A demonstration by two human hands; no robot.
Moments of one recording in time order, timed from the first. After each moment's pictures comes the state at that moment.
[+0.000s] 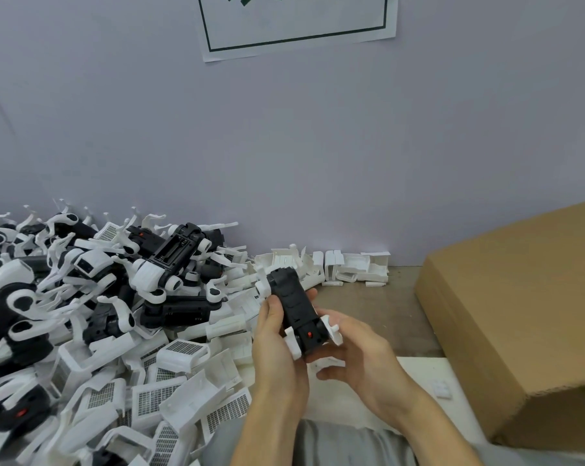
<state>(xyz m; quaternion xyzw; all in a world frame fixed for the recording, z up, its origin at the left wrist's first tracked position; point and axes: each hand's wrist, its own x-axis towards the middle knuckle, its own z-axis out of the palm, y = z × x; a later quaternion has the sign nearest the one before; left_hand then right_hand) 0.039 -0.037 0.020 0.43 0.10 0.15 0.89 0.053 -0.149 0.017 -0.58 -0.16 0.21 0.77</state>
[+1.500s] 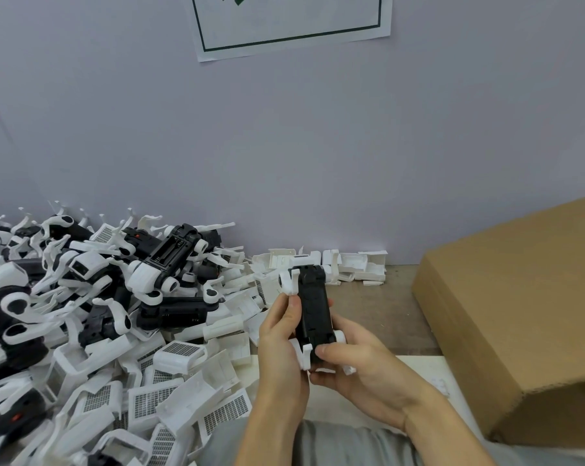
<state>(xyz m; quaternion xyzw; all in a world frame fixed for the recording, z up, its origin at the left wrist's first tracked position) 0.037 -0.041 0.020 0.48 0.06 0.13 0.87 0.049 -0.154 0.025 -0.53 -0.18 0.30 0.77</state>
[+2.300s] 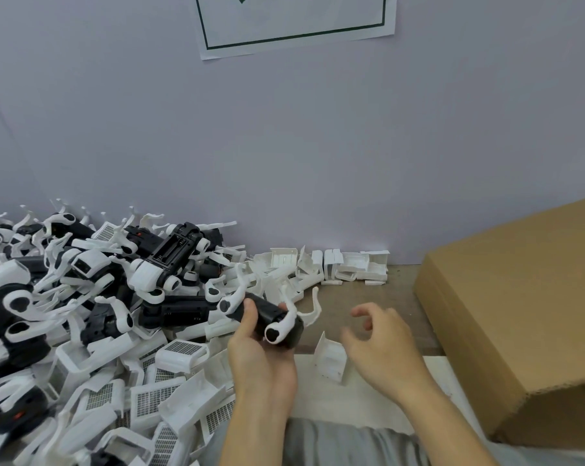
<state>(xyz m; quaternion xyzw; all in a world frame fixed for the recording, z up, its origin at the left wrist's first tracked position) 0.042 -0.018 0.023 0.24 0.19 0.18 0.93 0.071 -0.166 0.006 -0.90 -0.06 -0.04 0.44</state>
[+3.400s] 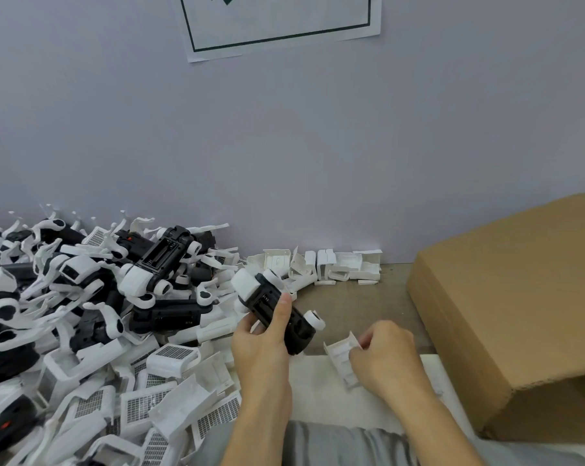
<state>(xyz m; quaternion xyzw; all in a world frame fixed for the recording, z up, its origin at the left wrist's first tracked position) 0.052 -0.031 0.007 0.48 0.21 0.24 0.81 0.071 -0.170 0.007 -0.93 0.04 0.00 0.35</state>
